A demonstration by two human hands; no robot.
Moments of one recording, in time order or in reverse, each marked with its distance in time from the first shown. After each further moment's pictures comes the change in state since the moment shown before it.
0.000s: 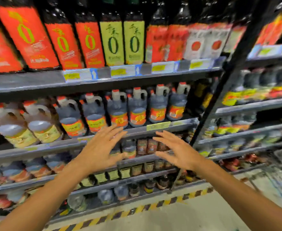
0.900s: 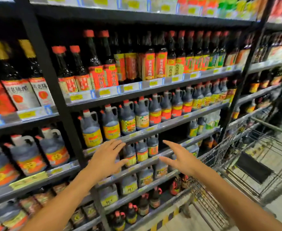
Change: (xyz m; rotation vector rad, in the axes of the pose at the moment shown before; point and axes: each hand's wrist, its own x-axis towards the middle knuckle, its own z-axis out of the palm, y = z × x) left_hand 0.341 0.438 0.016 0.031 0.028 0.129; right_hand -0.316 0.360 -0.245 0.127 0.259 0.432
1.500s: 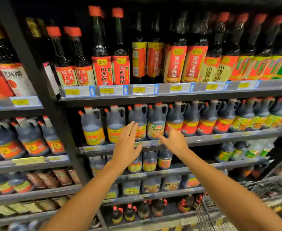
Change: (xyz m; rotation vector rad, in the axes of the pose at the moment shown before) left_hand 0.165 0.026 0.060 -0.264 0.380 -0.409; right_hand 0.260 0.055 -0.009 -0.002 0.210 -0.114
